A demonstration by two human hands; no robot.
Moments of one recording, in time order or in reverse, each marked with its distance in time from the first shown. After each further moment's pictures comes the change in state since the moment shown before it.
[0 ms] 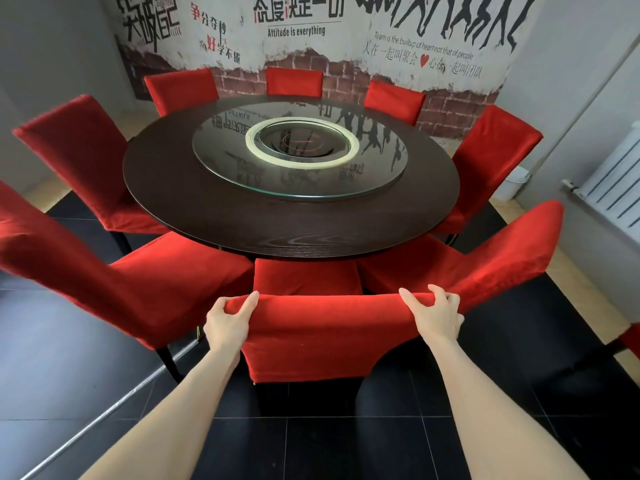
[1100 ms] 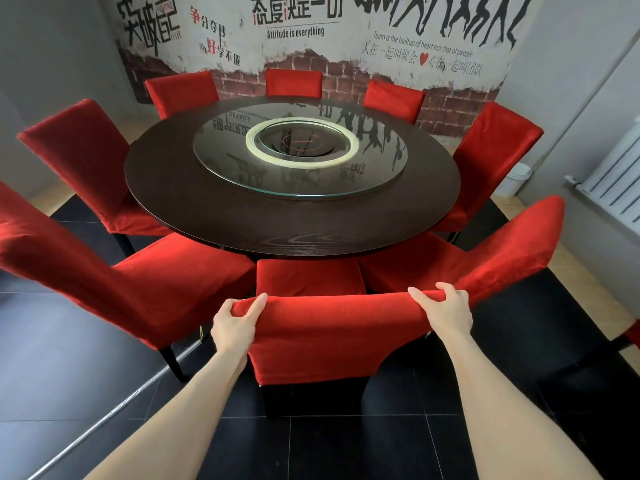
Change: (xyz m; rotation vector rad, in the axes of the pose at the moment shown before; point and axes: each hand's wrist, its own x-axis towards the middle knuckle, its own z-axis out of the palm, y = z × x) left_hand -0.010 -0.005 0.005 -0.057 -0.048 -0.013; right_hand 0.010 0.009 -0.016 0.001 -0.025 -0.005
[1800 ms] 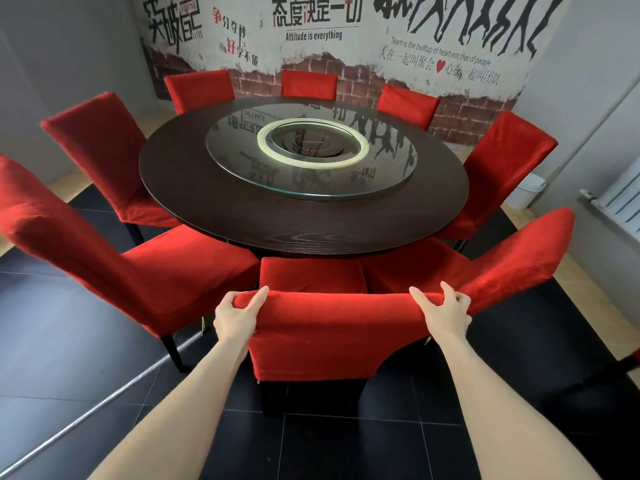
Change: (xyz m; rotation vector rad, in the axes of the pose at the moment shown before) left_hand -0.013 0.001 0.011 -0.041 0.032 -0.029; right_hand 0.001 0.005 -0.005 0.069 -0.019 -0.023
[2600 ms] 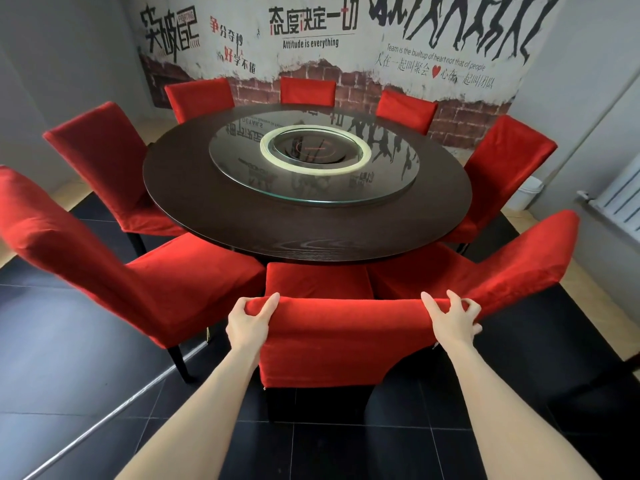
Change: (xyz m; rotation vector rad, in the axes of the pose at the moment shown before) left_hand 0.020 0.000 -0.013 0.033 -0.055 0.007; right_hand -0.008 -0.009 0.021 -0.026 0.038 0.064
